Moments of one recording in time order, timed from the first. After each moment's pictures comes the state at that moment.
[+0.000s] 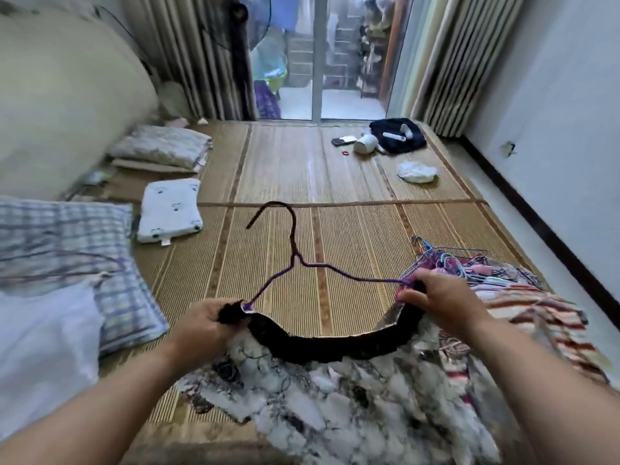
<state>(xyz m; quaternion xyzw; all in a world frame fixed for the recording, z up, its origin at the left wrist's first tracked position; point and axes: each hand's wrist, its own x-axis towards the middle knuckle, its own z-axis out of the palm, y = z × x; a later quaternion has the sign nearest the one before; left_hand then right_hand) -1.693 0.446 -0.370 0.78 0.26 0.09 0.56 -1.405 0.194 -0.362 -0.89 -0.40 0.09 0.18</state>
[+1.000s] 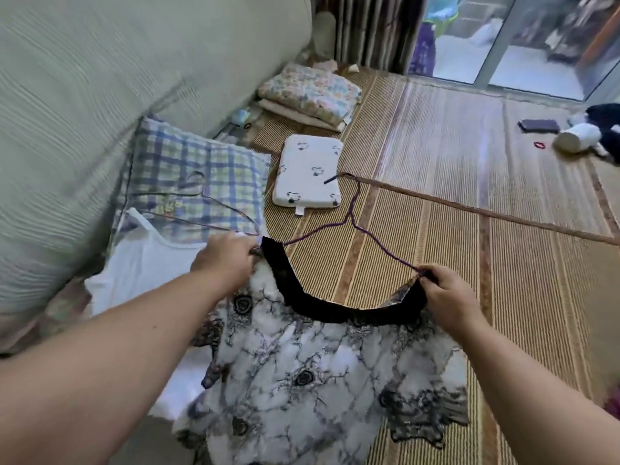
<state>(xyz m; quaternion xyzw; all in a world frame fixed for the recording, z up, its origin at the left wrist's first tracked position) -1.791 0.795 -0.455 0.85 0.52 -0.03 0.11 -1.502 0.596 -0.489 -0.83 -0.36 0.26 0.34</state>
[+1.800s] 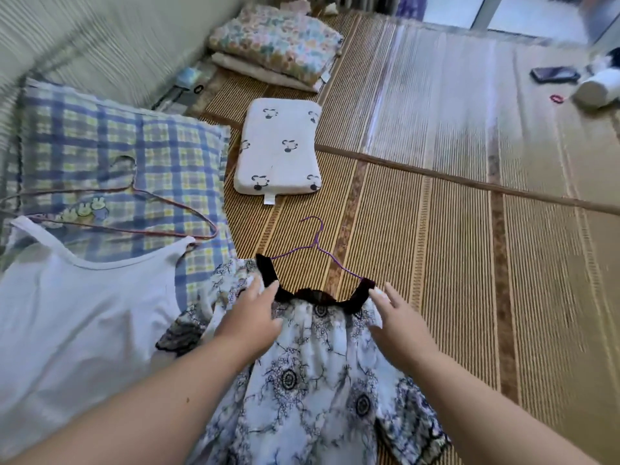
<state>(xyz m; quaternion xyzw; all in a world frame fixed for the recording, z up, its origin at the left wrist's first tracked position) -1.698 0.797 -0.629 0.78 0.53 -0.12 0.30 -1.486 0.661 -0.653 -0.84 -0.45 0.30 0.05</state>
